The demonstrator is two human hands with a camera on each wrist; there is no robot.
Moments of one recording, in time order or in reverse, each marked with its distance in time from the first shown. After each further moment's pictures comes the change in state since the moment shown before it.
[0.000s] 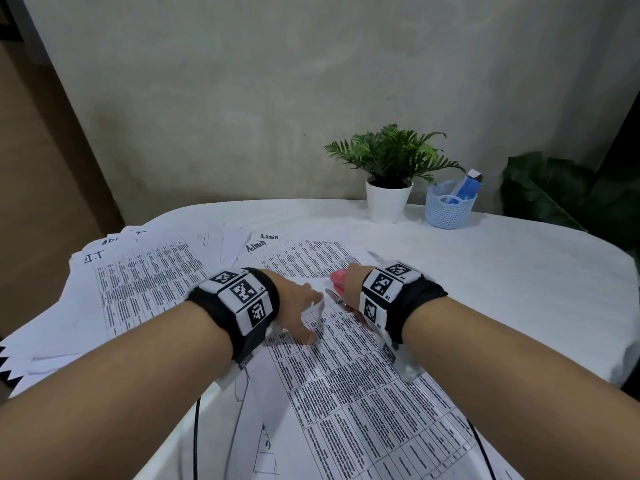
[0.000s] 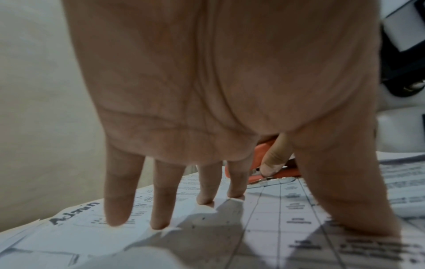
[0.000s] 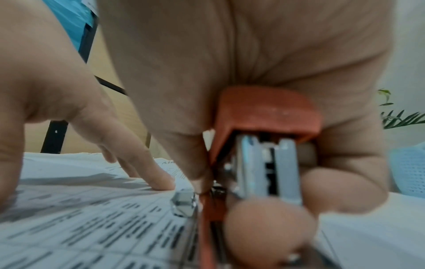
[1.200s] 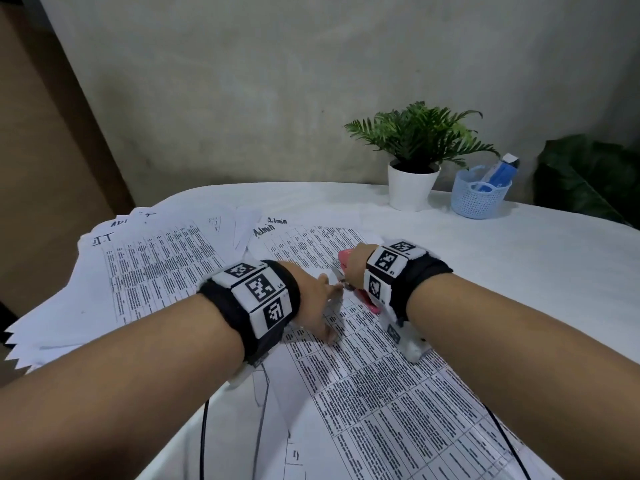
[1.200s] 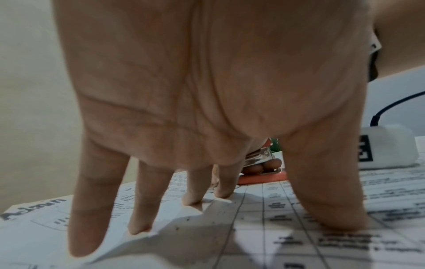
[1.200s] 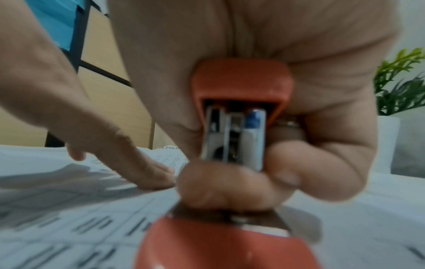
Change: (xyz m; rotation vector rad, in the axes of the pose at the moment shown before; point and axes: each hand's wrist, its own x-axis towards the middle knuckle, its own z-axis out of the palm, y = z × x) left_hand 0.005 0.002 0.002 -0.011 0.021 -0.011; right_hand 0.070 -0.013 -0.001 -0.072 -0.146 0.124
